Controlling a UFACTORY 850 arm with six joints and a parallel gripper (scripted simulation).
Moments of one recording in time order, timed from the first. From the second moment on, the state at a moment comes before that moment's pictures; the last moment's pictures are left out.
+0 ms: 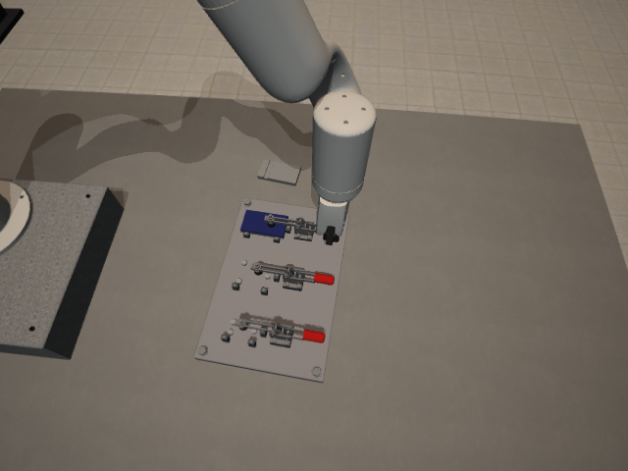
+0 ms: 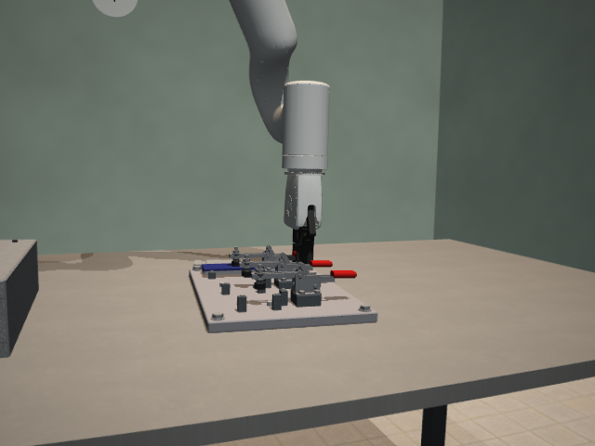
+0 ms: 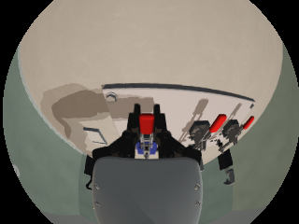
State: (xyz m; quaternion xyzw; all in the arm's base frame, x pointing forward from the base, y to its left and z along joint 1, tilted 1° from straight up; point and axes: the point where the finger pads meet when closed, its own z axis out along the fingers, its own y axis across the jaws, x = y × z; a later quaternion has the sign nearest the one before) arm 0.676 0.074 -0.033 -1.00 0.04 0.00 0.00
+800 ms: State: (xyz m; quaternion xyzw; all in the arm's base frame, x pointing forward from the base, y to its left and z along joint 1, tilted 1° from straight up) arm 0.676 0.074 -0.035 -1.00 0.04 -0.01 0.00
